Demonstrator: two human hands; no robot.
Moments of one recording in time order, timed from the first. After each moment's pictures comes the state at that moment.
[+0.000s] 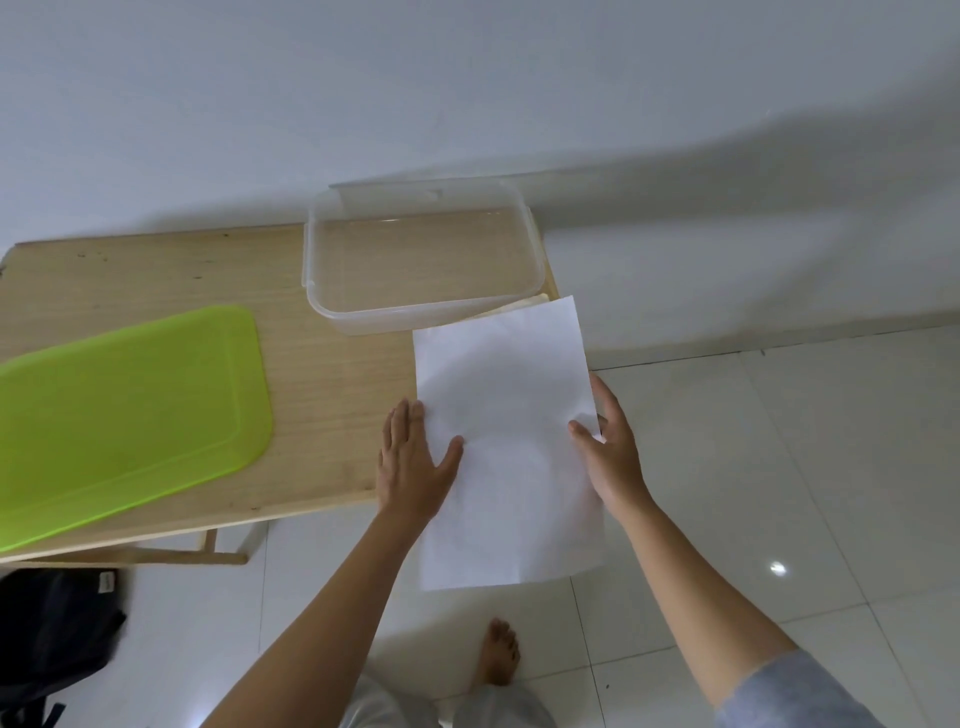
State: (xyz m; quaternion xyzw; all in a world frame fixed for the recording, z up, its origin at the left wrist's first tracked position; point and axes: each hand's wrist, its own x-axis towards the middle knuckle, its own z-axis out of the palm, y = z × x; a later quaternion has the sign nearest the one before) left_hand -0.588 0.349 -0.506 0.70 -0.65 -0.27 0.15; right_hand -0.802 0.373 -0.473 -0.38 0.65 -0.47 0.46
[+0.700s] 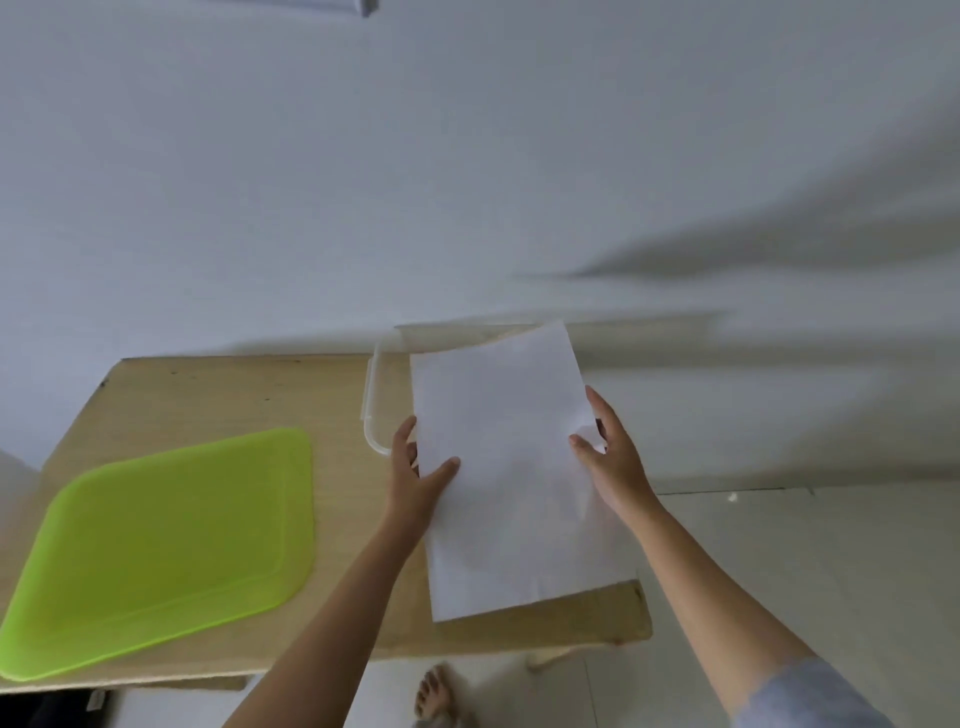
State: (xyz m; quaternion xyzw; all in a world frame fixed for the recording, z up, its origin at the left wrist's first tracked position) left_hand -0.559 0.234 -0.429 0.57 -0.41 -0.51 0.49; right_hand -0.786 0.228 -0.402 -0.51 0.62 -0.42 0.42
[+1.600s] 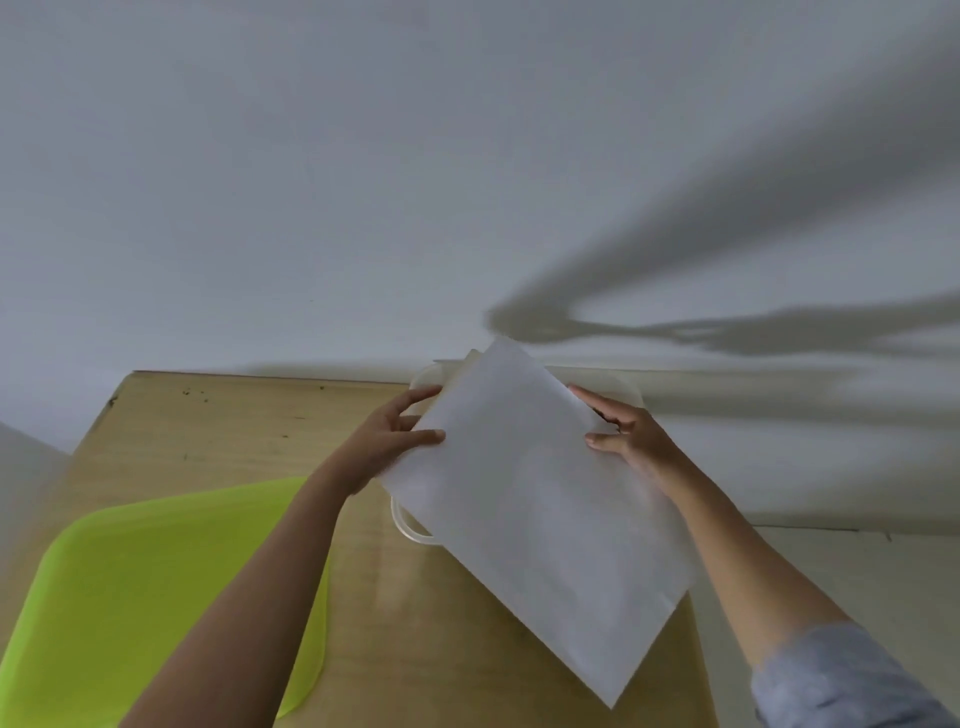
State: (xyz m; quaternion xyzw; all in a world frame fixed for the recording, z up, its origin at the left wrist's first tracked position) left_hand -0.462 0.072 -0.407 0.53 -0.45 -0.65 0.31; right_hand -0.772 0.059 -0.399 -0.55 0.54 -0.27 0.57
